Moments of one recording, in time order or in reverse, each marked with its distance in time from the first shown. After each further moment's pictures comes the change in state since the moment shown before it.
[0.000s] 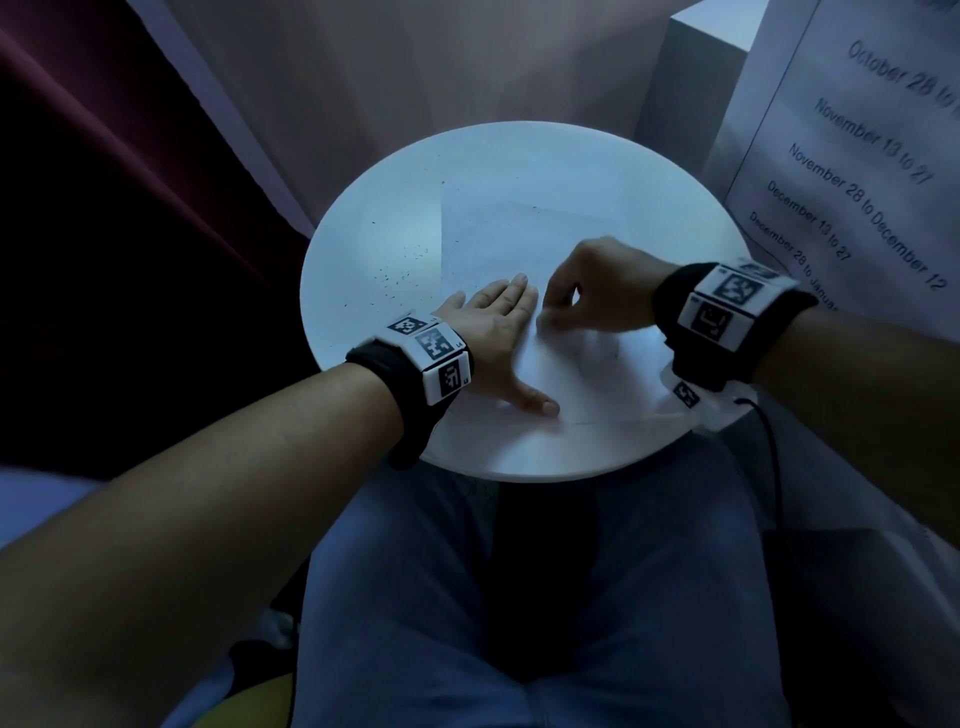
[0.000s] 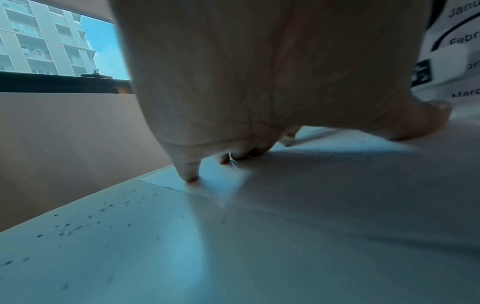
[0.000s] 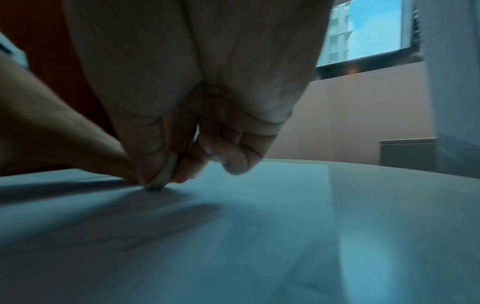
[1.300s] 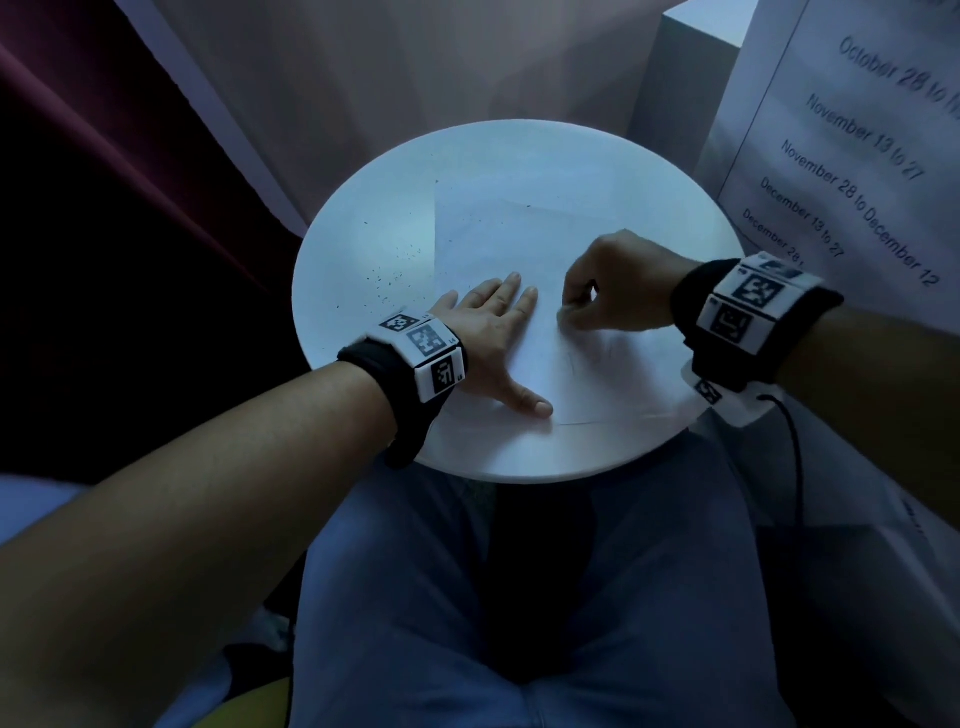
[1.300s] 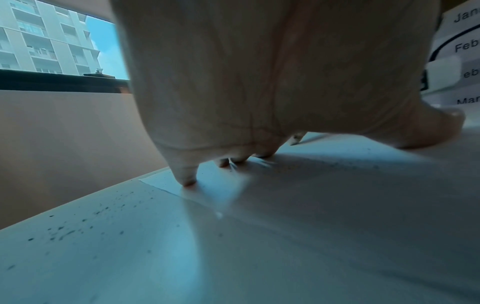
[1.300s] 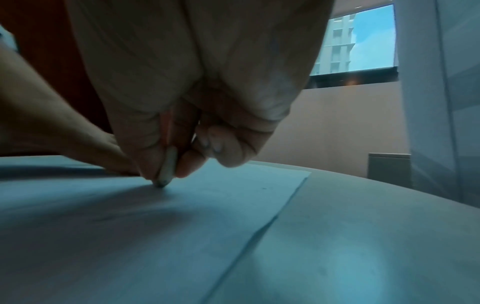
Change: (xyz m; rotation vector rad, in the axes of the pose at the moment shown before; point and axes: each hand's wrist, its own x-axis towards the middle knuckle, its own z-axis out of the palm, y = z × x) left_hand 0.002 0.001 -0.001 0.010 -0.022 -0.006; right_hand -0.010 0.014 -0.007 -0.067 0.020 0.008
